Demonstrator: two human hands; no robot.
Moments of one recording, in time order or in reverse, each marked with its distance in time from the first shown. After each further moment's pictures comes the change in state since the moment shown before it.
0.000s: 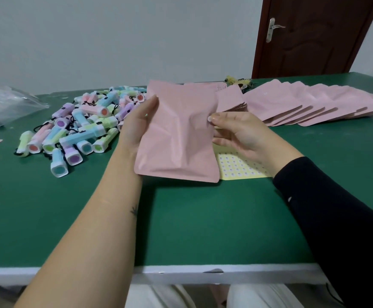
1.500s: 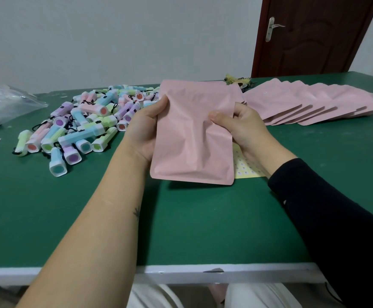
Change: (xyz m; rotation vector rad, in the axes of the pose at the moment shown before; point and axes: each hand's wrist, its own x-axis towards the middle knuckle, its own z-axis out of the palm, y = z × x) left_hand 0.010 -0.006 0.001 0.078 -0.131 -0.129; right_hand 0.004 0.008 0.003 -0.188 0.224 -0.216
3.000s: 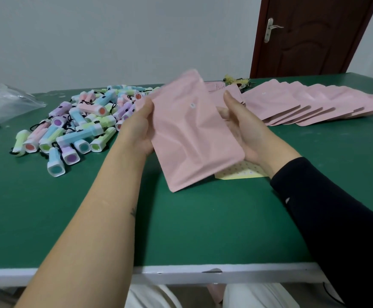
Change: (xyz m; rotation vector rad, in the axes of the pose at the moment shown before) left_hand 0.015 0.005 -0.009 -0.001 0.474 0.100; right_hand 0.003 -0.007 -0.004 0.285 -0.269 0.303
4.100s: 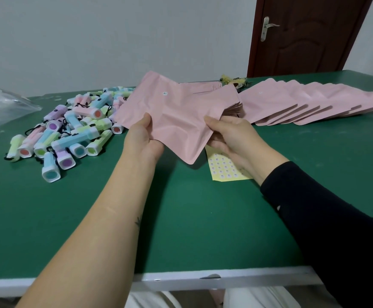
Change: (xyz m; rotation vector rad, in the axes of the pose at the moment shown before) left_hand 0.006 -0.019 0.002 -0.361 0.100 -0.011; right_hand -0.002 0.013 0.013 0.043 0.243 -0.098
